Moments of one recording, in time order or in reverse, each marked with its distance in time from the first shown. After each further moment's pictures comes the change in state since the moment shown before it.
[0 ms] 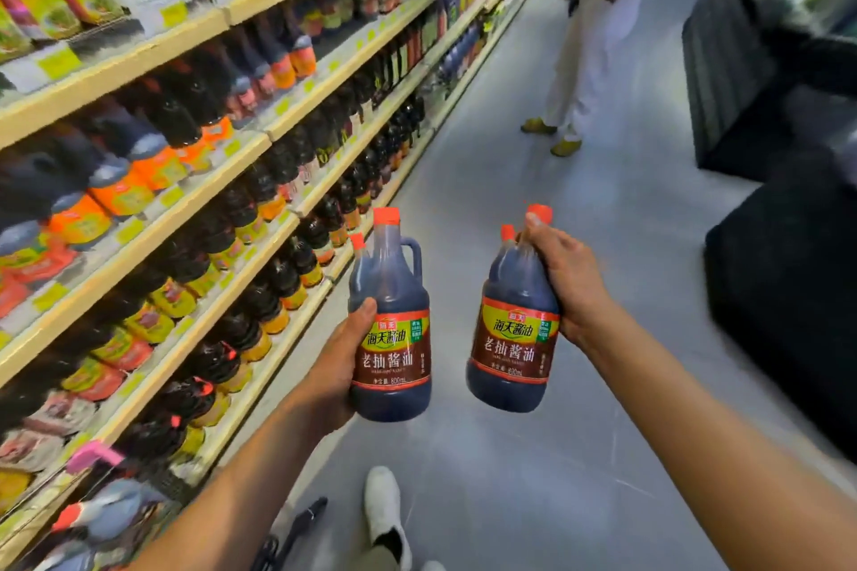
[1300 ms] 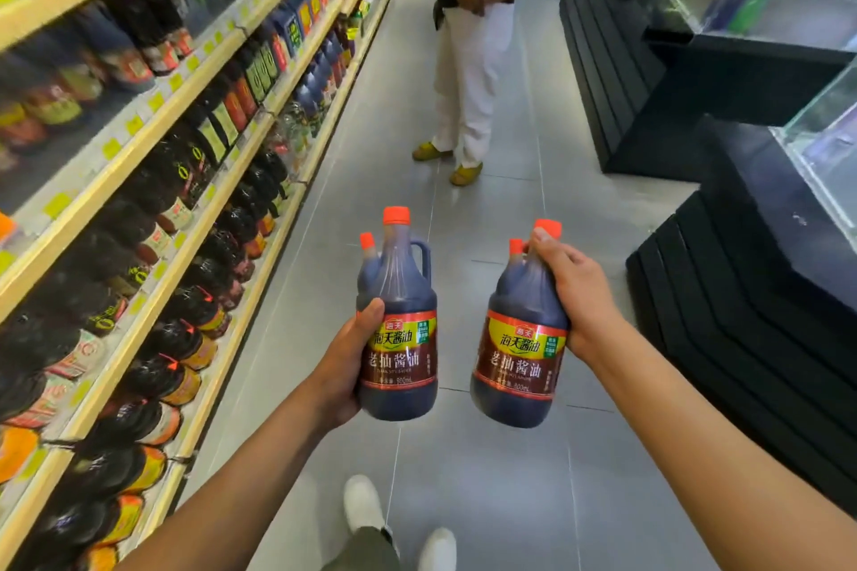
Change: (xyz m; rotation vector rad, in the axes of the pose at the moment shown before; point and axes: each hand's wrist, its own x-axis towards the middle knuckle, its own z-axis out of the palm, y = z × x) left_hand 0.528 0.155 0.317 0.158 -0.432 -0.111; right_hand 0.487 -0.160 -0.214 0.077 0.341 0.067
